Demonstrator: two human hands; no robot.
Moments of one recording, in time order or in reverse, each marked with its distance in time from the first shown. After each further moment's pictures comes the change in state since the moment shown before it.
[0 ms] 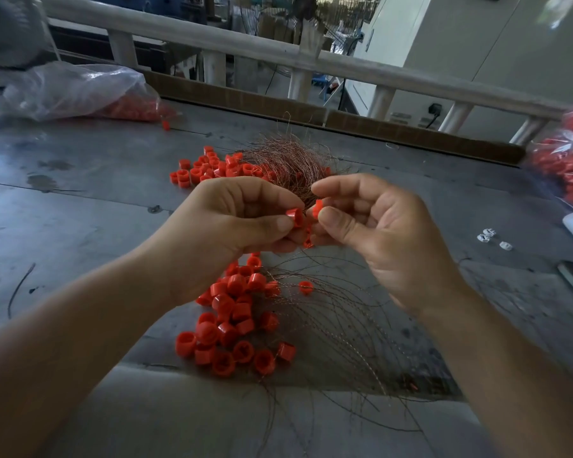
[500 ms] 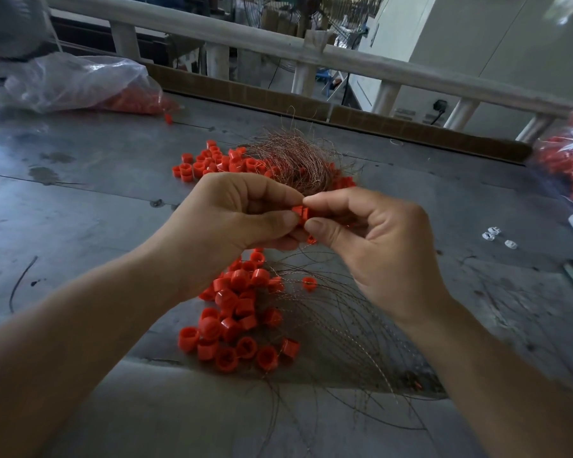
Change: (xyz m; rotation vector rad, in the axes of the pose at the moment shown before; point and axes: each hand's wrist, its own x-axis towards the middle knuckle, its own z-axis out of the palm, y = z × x) left_hand 0.000 0.000 0.000 0.061 0.031 0.028; right_hand -0.003 0.008 0.014 -0.346 0.111 -0.216
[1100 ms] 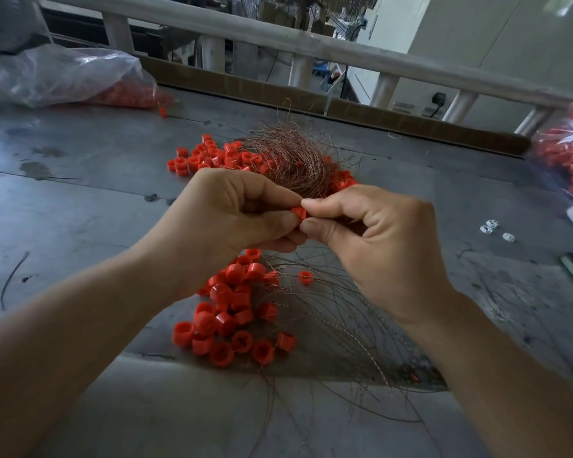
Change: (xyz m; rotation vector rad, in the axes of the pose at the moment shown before) left_hand -0.002 -0.002 0.001 0.080 -0.025 0.044; right_hand 0.001 0.004 0.000 -0.224 0.062 -0.154
